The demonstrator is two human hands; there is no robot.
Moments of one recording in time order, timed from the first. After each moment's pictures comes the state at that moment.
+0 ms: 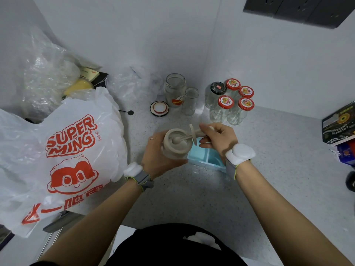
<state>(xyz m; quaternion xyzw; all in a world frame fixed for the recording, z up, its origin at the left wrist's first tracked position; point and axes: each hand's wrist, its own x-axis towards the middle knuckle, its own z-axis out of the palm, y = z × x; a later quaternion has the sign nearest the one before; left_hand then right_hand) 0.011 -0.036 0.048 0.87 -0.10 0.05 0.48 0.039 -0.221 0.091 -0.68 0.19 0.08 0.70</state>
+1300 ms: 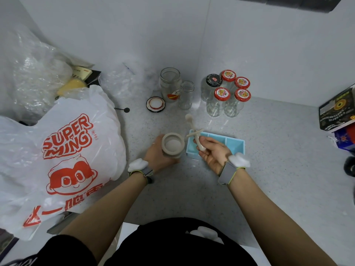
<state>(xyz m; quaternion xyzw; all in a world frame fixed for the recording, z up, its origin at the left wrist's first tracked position) 0.027 -0.028 -0.021 0.89 -0.02 -0.14 0.42 0.011 -0.224 0.029 -0.50 0.31 0.15 0.80</state>
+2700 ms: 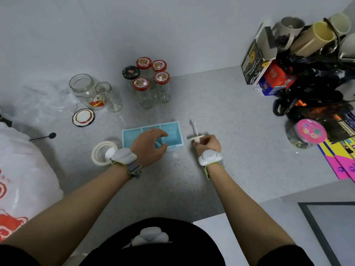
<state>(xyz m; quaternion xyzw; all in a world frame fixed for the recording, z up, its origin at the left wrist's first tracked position) 0.022 -0.179 0.012 0.90 -0.33 -0.10 0.28 -0.058 -0.369 -0.034 -0.74 0.49 -0.04 0.45</state>
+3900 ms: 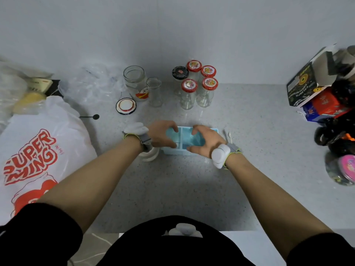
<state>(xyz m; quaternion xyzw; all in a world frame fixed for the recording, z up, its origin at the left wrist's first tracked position) 0.094 -0.111 0.033 0.91 -0.28 -0.25 0.18 0.009 -0.313 0.011 -0.95 0.02 0.11 0.31</state>
